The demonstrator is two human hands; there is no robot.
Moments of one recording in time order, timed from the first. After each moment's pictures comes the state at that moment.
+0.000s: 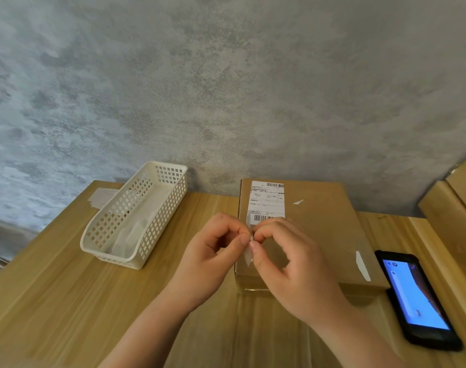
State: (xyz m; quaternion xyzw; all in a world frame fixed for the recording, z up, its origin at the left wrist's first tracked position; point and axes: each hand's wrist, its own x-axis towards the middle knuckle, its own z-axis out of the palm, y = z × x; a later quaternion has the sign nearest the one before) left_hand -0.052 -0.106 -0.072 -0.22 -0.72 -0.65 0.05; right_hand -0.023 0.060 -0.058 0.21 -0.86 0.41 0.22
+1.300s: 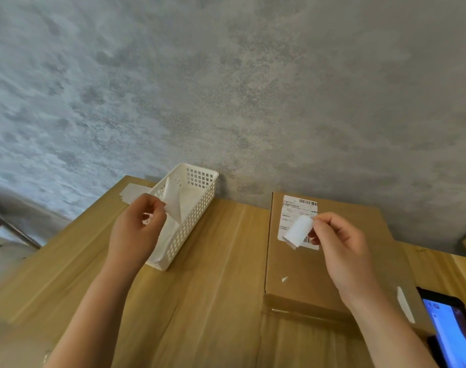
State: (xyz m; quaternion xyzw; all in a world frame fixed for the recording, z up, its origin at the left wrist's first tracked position) left_hand -0.095 -0.241 -0.076 0.11 -0.86 -0.46 0.21; right_hand -0.075 0.068 -0.058 0.01 -0.77 0.63 0.12
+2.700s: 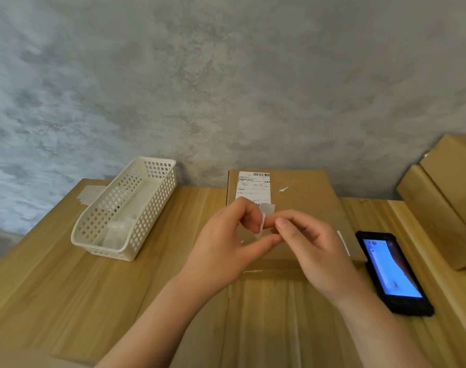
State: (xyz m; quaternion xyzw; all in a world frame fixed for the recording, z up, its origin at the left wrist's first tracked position) left_hand -0.032 -0.072 -0.050 -0.26 -0.82 -0.50 0.09; right_hand -0.002 0.093 -0.053 0.11 -0.75 0.65 0.09
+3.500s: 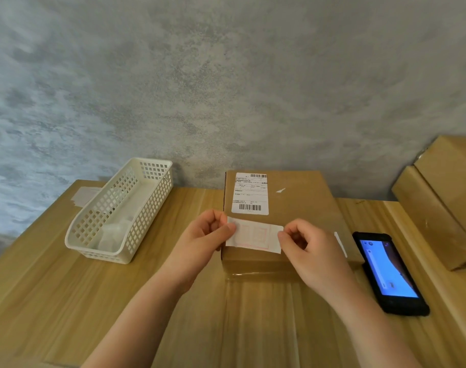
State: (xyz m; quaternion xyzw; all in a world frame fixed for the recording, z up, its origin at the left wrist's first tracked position) left_hand -0.055 -0.099 -0.078 -0.09 -0.70 -0.70 -0.13; right_hand -0.012 0.109 -0.083 -0.04 -0.89 0.44 0.09
